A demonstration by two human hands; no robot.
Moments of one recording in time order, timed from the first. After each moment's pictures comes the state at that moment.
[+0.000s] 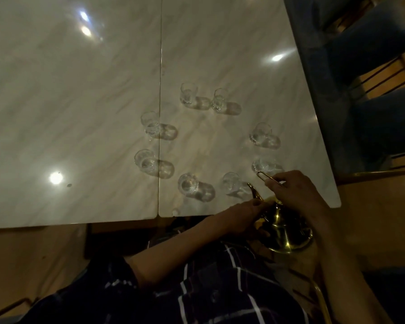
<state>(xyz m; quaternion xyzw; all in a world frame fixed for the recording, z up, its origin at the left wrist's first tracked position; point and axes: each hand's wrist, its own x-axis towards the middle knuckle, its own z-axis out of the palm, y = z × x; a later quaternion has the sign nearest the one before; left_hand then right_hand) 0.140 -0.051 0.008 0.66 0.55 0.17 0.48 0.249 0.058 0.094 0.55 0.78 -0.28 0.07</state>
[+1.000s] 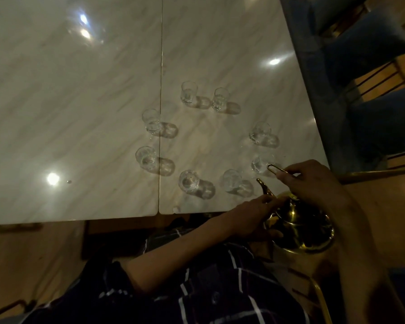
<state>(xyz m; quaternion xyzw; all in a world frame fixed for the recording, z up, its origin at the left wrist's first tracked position) 0.146 -0.071 0.041 0.67 0.52 0.25 0.46 0.248 0.046 0.147 0.55 0.79 -0.23 0.10</state>
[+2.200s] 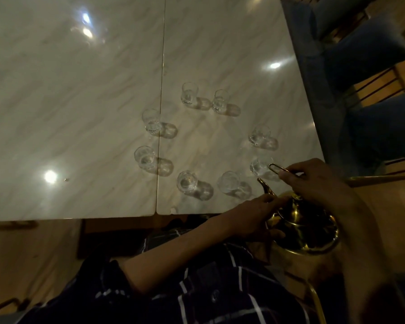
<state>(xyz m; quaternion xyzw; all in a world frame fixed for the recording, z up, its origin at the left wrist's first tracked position) 0.145 -0.067 0.057 0.68 0.51 0.27 0.45 0.242 0.047 0.169 0.55 0.80 -0.23 0.12</state>
